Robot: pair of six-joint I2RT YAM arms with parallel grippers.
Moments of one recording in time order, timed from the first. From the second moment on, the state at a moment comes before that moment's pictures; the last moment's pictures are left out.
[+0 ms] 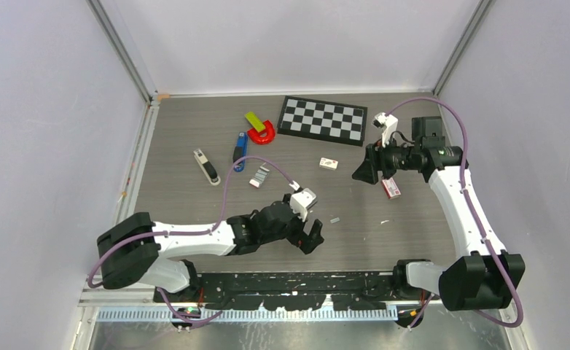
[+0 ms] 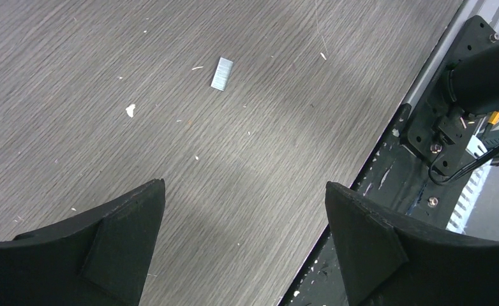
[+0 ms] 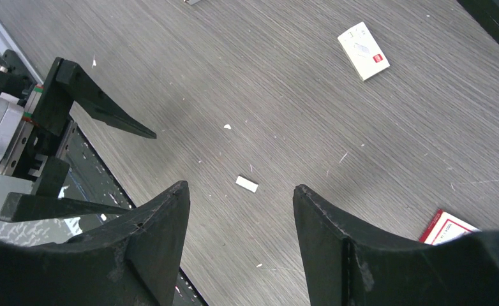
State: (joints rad) left arm -1.16 1.36 0.64 0.23 -0.07 -0.36; right arm 0.03 1.20 1.13 -0.82 -0.78 -0.32
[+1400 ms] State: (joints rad) left arm -1.25 1.64 0.89 0.24 -0.18 -0.10; right arm -0.02 1.23 1.13 -0.83 -0.78 -0.31
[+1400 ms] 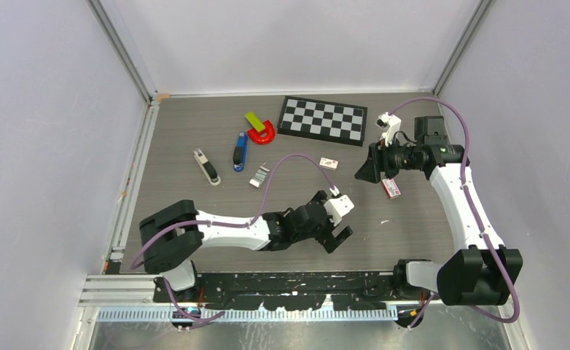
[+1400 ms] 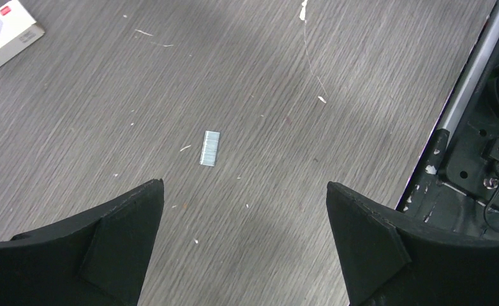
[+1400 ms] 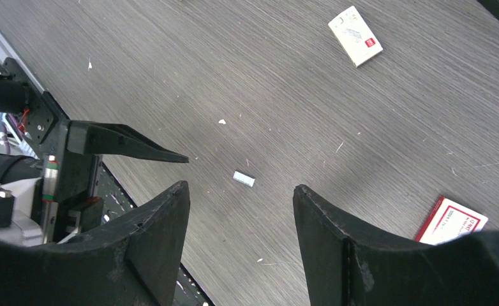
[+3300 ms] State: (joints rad) left arm -1.10 1.93 1.19 -0.05 0.01 -0.16; right arm -0.03 1.28 1.14 -0.87 -0.80 -0.33
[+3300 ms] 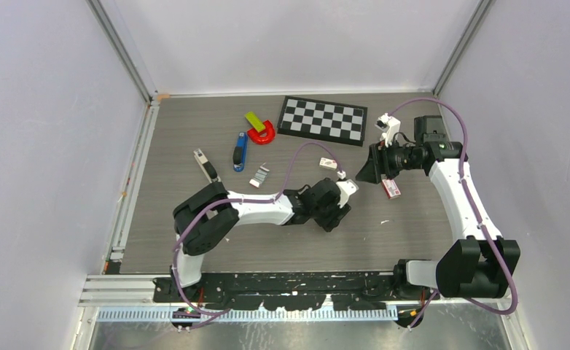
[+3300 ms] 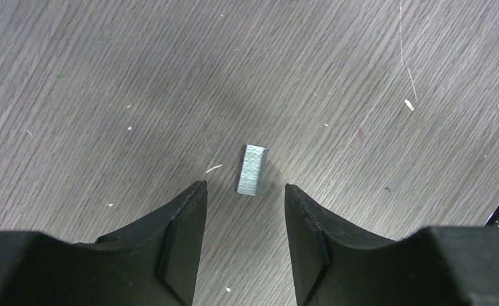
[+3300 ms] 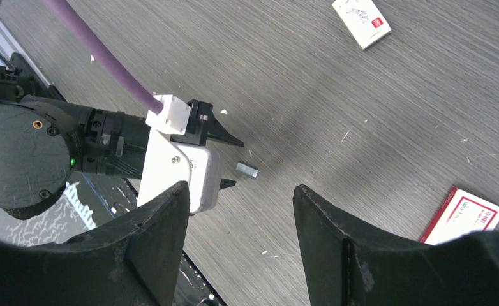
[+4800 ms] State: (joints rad) left arm -1.15 1.98 1.26 -0.11 -0.09 -0.13; right arm -0.04 1.29 1.14 -0.90 -0.81 -0.34
